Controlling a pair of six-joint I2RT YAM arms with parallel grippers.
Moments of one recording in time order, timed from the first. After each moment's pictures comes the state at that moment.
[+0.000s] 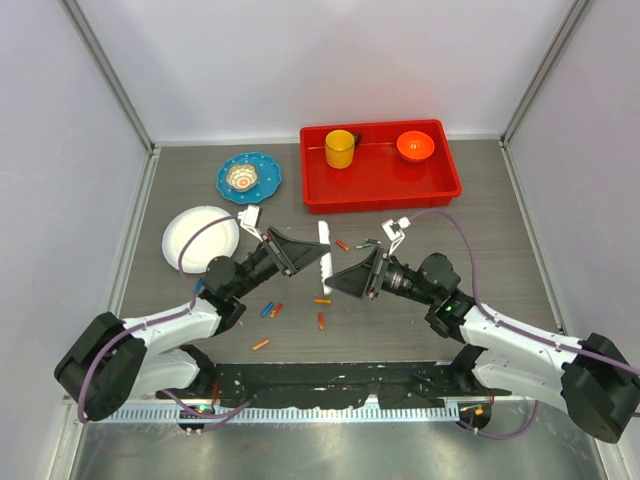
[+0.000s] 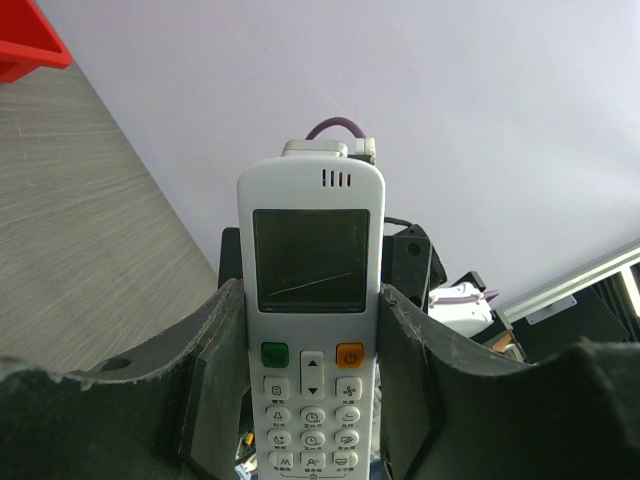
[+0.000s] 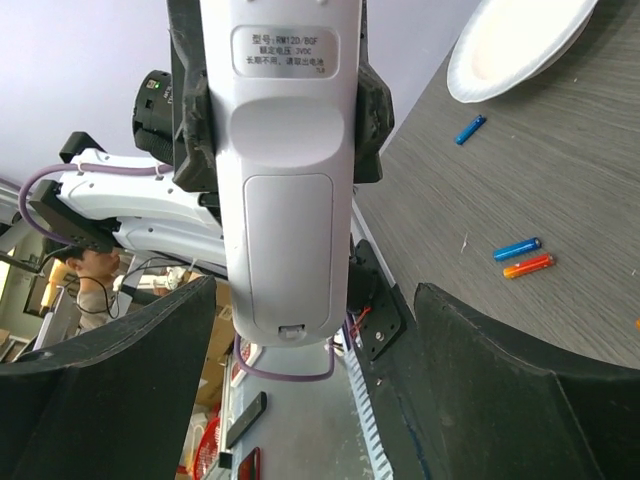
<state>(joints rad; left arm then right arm) -0.68 1.17 0.36 1.14 0.33 -1.23 0.77 0.95 0.36 0.68 -0.44 1.03</state>
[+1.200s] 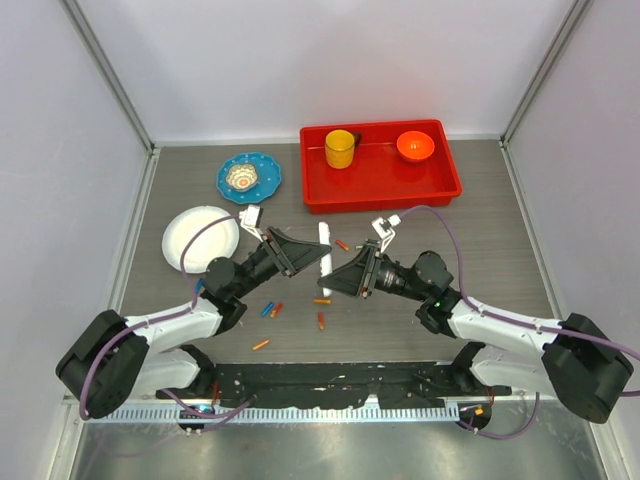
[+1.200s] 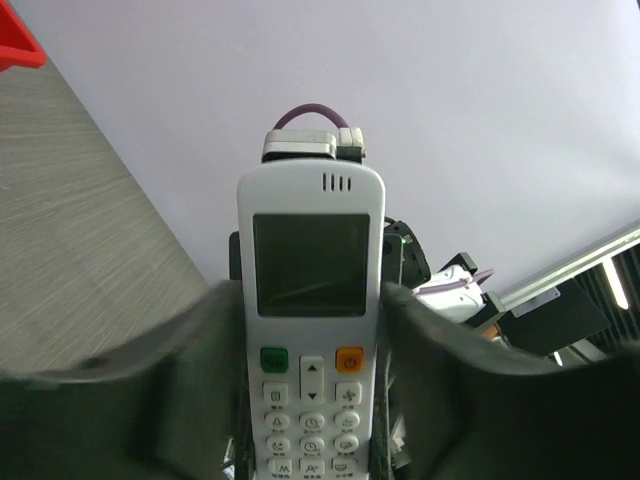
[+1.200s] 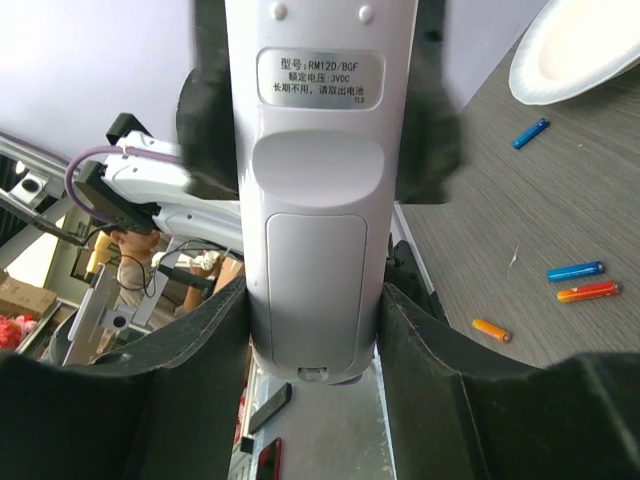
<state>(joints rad) -0.69 1.18 0.36 1.19 0.34 -1.25 0.80 1.10 0.38 0.90 -0.49 1.09</state>
